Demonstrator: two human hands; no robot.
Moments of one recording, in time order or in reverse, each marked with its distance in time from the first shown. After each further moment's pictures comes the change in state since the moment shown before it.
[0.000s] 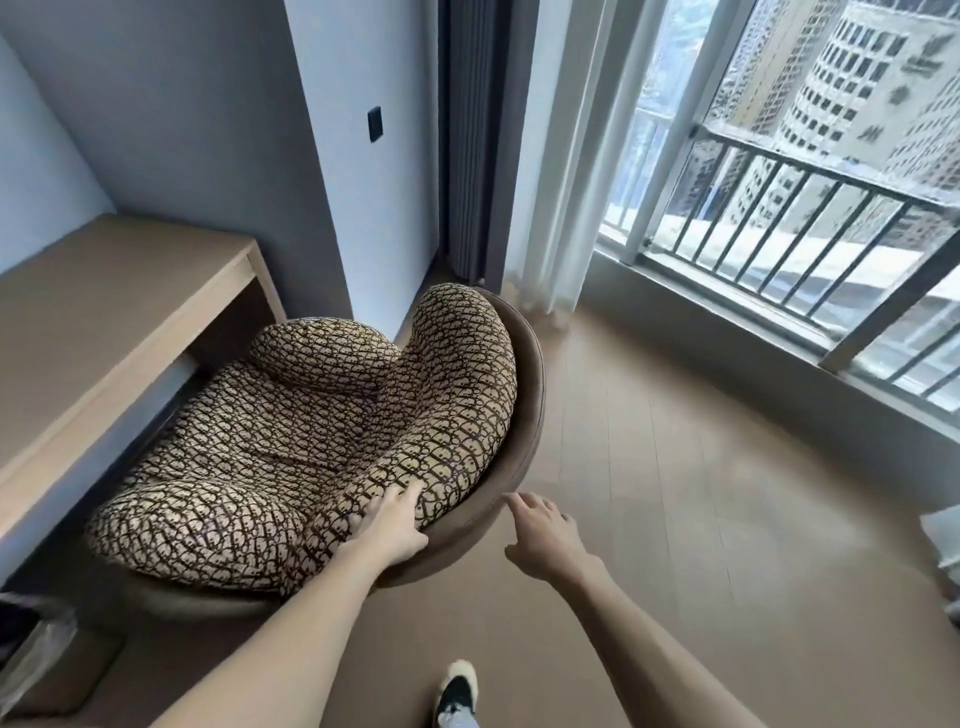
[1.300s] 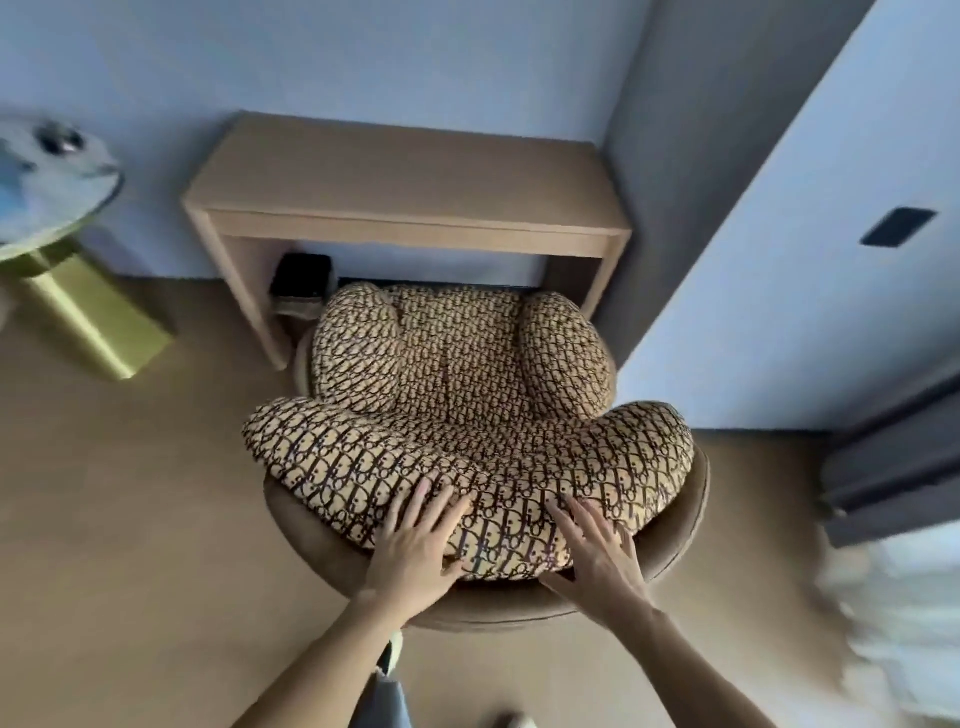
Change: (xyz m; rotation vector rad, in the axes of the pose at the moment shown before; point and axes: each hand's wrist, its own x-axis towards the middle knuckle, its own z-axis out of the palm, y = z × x) left_hand 0.217 0.221 0.049 -0.207 0.580 -0.782; right_hand 0.471 0.116 -0.147 -0.561 -0.233 -1.206
